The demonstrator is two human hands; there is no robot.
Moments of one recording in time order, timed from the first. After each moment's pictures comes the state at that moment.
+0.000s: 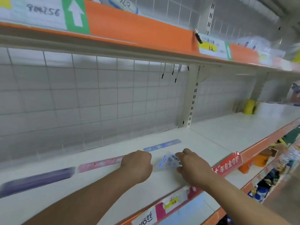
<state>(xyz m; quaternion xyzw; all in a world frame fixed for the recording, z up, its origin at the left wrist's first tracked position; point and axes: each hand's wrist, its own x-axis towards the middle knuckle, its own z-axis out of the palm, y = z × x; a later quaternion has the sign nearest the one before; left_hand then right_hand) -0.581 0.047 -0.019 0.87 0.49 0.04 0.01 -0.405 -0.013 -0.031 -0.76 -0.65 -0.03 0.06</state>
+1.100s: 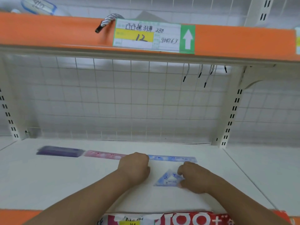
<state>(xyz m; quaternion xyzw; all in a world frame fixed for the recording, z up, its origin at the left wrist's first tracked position) -0.499 0.053 -0.022 0.72 0.69 0.03 -0.02 -0.299 0.090 -0.041 -0.55 -0.83 0.10 -0.05</state>
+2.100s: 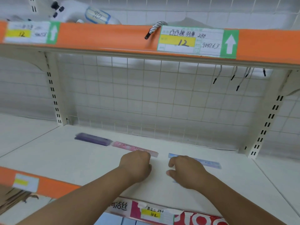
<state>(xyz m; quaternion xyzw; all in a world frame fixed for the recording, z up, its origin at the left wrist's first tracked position) -0.543 0.013 -0.016 0.66 0.75 0.04 -0.01 -0.378 0.069 -0.022 -0.47 -0.88 0.04 0.02</state>
